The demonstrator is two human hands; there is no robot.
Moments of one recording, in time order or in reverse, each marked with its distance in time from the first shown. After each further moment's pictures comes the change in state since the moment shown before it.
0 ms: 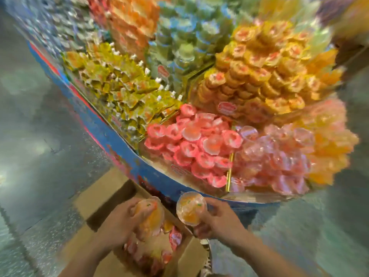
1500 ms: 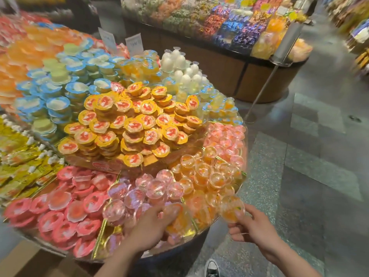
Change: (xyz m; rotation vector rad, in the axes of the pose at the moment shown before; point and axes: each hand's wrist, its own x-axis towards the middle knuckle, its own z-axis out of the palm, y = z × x) left_hand 0.075 0.383 0.420 -0.039 -0.216 -0.045; right_hand -0.128 0.008 -0.550 0.300 0.419 -0.040
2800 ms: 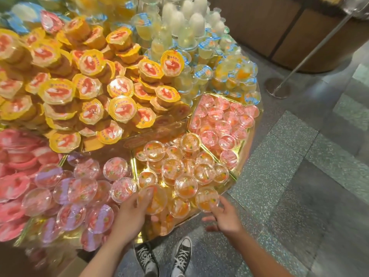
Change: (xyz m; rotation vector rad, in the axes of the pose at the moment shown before) left_hand 0.191 -0.020 0.132 -0.118 0.392 -0.135; right_hand 0.255 0.056 -0.103 -0.132 -0.199 0.254
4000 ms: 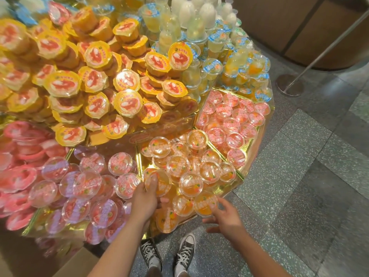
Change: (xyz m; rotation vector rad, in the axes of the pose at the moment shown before) left_hand 0.039 0.000 0.034 -0.279 0.224 -0.199; right_hand -0.002 0.009 0.003 -0.027 -0.073 -0.075
